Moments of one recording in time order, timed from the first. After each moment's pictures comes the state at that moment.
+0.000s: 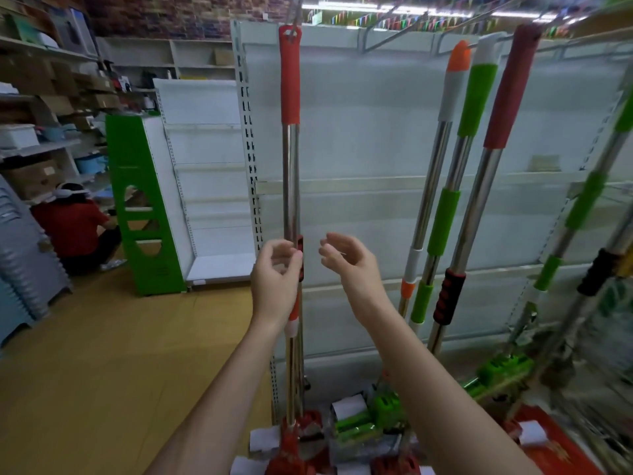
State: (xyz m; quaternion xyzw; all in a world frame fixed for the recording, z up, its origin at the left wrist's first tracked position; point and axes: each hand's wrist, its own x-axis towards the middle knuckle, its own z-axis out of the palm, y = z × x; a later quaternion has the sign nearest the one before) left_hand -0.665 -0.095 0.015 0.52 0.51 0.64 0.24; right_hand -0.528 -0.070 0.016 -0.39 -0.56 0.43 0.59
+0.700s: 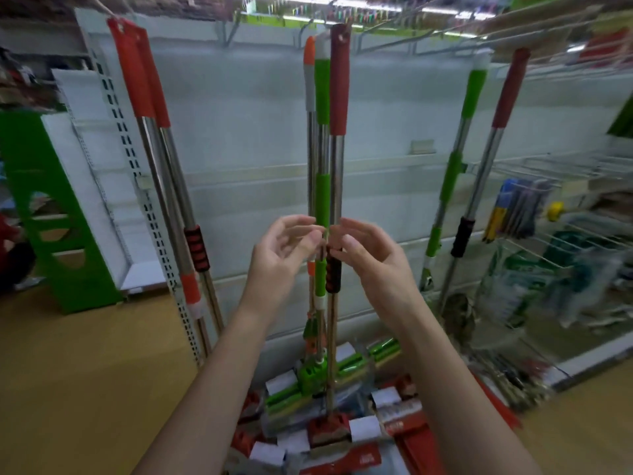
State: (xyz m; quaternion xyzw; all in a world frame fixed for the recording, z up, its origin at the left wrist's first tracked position) left_hand -0.475 -0.169 0.060 0.60 0.32 0.60 0.42; right_hand -0.313 -0.182 0.043 -0.32 -0.52 0.44 0.67
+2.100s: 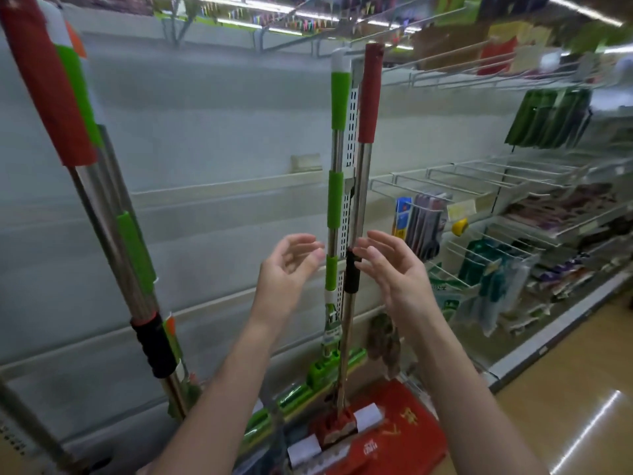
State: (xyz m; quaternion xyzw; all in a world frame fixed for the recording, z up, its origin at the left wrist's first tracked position) left_hand -0.167 -0.048 0.033 0.59 0.31 0.57 0.48; right_hand 0.013 -0.097 0.023 -0.41 -0.47 0.35 0.70
